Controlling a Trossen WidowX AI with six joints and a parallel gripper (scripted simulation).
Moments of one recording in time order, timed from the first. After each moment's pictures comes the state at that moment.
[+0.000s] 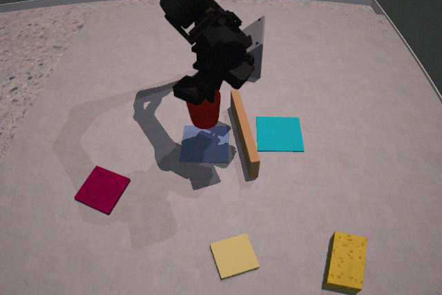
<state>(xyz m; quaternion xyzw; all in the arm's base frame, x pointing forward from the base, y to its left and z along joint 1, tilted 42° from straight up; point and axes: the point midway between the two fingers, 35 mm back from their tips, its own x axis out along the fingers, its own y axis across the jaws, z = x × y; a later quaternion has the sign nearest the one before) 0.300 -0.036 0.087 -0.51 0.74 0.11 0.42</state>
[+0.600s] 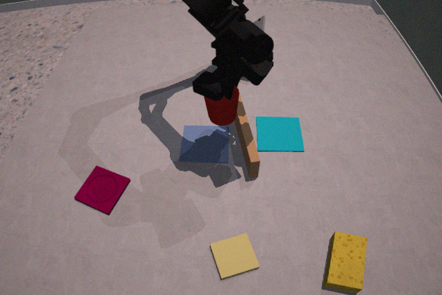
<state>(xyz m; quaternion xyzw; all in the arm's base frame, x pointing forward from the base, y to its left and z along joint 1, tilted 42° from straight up) 0.296 -0.003 0.066 -0.51 0.74 0.10 0.43</state>
